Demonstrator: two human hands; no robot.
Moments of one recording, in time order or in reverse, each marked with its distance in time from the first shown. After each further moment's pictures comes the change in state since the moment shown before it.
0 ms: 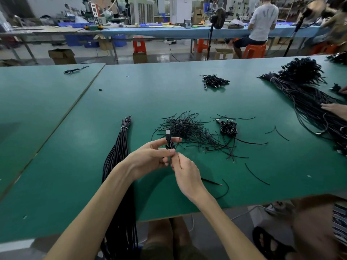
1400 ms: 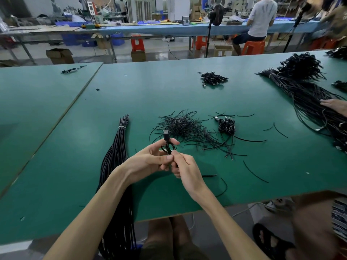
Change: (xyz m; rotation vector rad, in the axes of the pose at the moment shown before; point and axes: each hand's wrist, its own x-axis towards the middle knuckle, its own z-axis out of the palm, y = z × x) left_hand 0.005 -0.020 -0.015 0.019 -0.190 0.091; right_hand -0.003 -0.009 -0.012 0.678 -0.119 0.029
